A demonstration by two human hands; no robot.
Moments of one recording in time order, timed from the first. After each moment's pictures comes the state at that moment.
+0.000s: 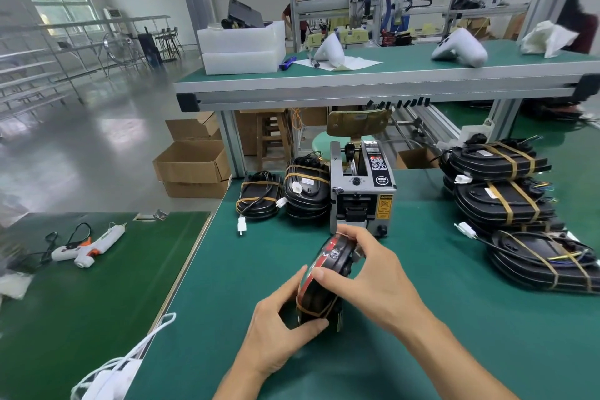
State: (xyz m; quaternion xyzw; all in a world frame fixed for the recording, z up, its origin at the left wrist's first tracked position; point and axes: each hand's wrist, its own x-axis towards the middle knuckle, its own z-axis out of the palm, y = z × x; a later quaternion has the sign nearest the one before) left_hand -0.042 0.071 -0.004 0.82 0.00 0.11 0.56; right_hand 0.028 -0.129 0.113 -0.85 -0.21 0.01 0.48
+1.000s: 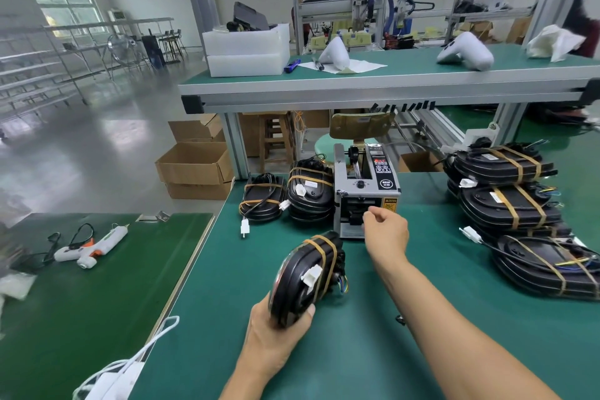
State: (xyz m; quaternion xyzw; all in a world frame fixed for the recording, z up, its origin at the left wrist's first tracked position) left_hand -0.046 0.069 -0.005 0.81 0.14 0.18 0.54; right_hand 0.140 -0.093 0.080 -0.78 0.12 -0.04 0.62
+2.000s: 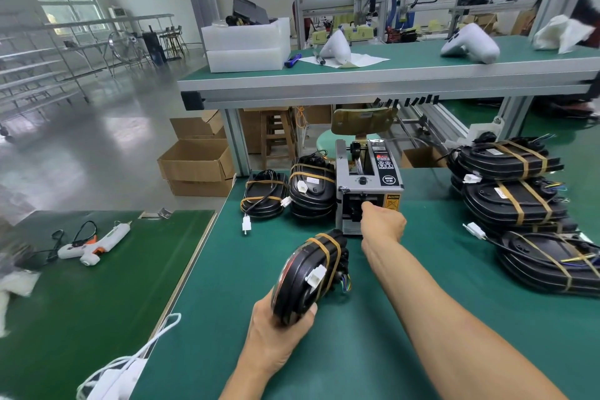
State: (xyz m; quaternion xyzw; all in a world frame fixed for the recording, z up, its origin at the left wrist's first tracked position) left_hand -0.047 0.067 -0.001 0.81 0.13 0.19 0.55; right_hand 0.161 -0.068 0.084 -0.64 0.28 -0.03 0.71
